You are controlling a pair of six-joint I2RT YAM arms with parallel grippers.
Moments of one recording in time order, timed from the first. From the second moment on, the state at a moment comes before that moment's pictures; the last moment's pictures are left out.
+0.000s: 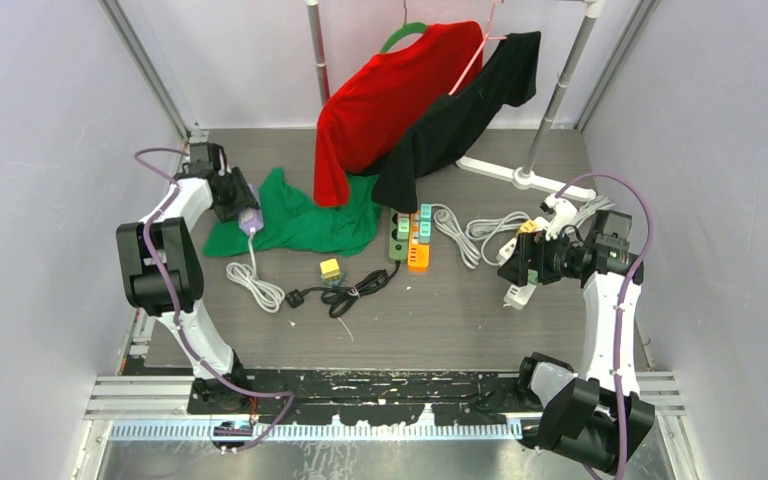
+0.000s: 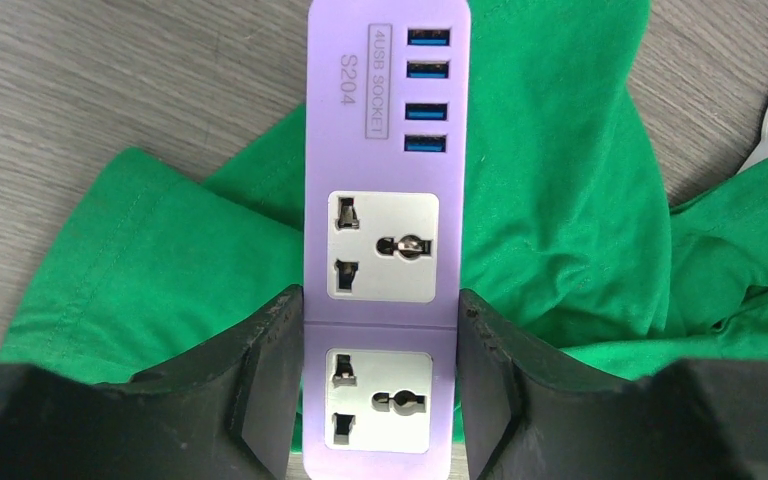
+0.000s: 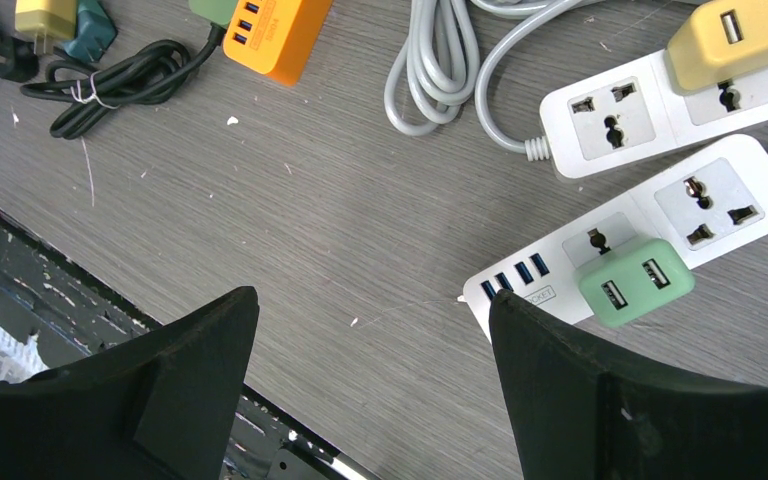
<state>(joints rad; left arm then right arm) 0.14 1.85 1.34 -0.48 0.09 -0.38 -0.38 0.99 0.86 -0.92 -0.76 -0.43</state>
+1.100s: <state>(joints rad) 0.11 1.34 1.07 -0.21 0.54 -0.50 -0.38 0.99 0.86 -0.92 -0.76 -0.43</state>
